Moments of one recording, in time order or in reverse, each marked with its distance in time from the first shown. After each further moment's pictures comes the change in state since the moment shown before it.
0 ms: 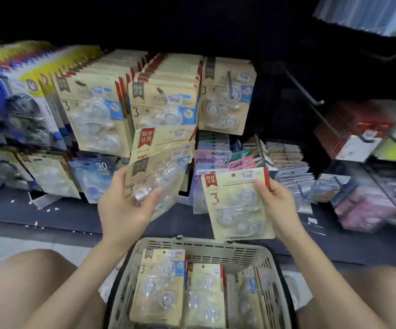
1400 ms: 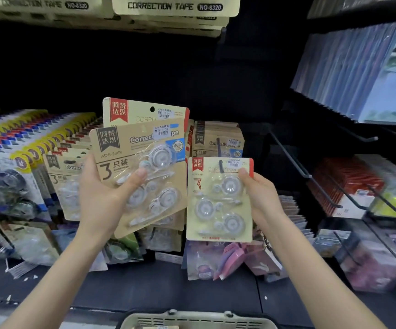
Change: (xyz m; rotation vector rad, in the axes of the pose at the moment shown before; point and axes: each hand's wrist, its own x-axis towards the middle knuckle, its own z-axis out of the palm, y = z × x) left_hand 0.140 0.068 0.010 -0.328 0.054 -0.045; right_hand 0.119 -0.113 0.033 0.312 0.085 0.209
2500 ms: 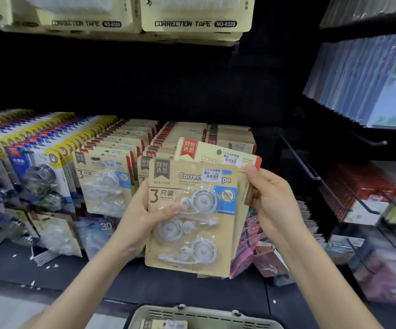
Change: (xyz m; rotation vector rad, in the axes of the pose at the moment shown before) left_hand -0.031 -0.010 -0.003 -0.322 -0.444 -0.308; right_hand -0.072 -0.033 0.013 0.012 -0.198 -0.227
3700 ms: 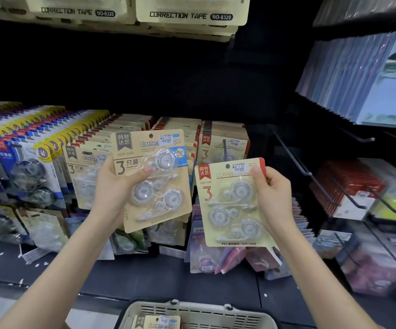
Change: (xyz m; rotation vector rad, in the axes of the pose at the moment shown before) left_hand 0.033 0.009 -0.021 0.069 0.387 0.052; right_hand 0.020 0.030 -0.025 -0.381 0.244 -0.204
